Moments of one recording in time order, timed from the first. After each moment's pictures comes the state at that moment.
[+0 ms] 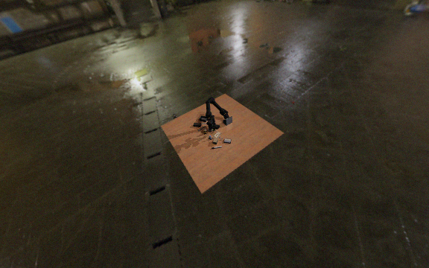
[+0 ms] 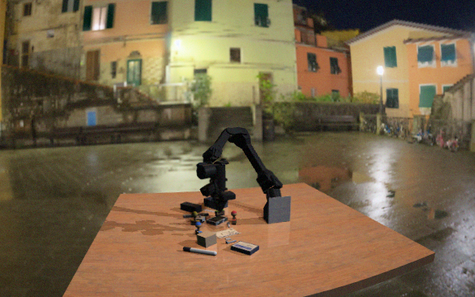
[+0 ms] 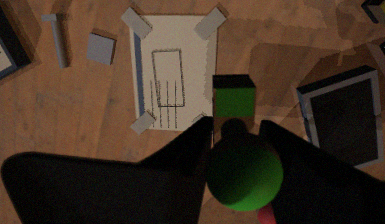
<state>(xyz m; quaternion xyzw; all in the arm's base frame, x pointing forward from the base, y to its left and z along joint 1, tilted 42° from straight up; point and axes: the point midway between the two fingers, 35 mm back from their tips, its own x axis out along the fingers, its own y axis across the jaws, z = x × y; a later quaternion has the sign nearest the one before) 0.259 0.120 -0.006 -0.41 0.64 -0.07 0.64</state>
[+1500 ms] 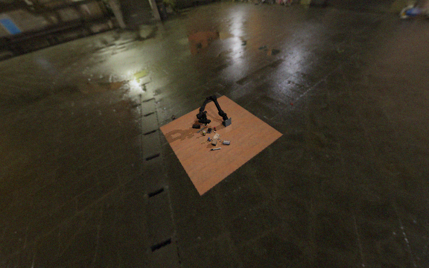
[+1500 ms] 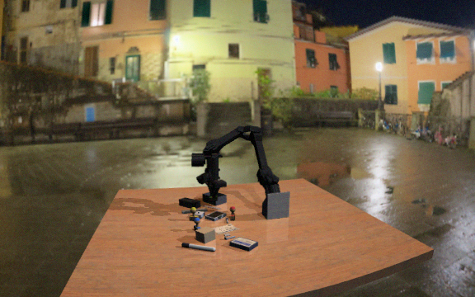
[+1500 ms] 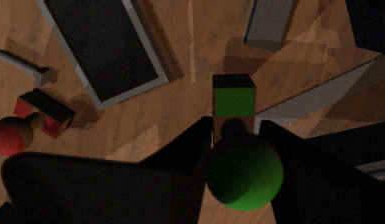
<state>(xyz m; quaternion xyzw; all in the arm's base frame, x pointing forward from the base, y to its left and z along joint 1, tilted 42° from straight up) 0.284 -0.043 0.115 -0.42 0.63 -0.09 0.64</state>
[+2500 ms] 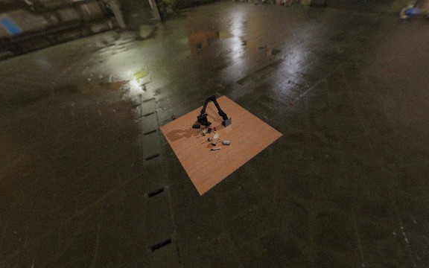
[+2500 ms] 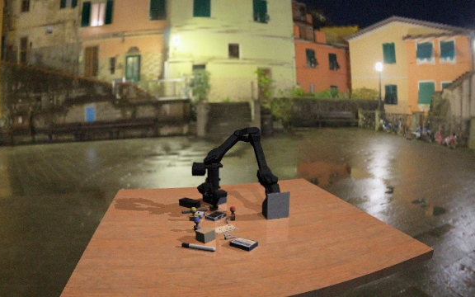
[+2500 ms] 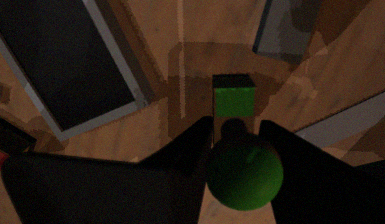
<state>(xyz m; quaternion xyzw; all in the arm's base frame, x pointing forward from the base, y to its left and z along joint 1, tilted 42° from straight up) 0.291 -0.076 0.081 -0.42 0.63 -0.10 0.64</state>
